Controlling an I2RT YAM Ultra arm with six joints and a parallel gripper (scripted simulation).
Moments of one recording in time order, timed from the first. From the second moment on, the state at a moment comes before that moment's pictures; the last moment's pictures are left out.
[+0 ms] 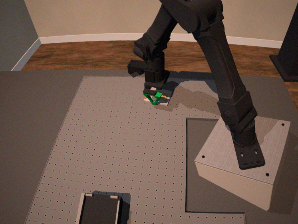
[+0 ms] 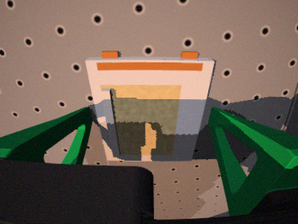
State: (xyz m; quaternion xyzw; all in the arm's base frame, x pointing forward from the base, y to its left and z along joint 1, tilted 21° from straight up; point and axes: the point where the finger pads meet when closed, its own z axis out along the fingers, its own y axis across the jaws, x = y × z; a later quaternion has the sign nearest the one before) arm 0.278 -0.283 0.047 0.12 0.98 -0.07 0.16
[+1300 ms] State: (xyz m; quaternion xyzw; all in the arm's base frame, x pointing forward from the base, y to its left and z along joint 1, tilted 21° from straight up) arm 0.277 -0.283 0.047 0.12 0.98 -0.07 0.16
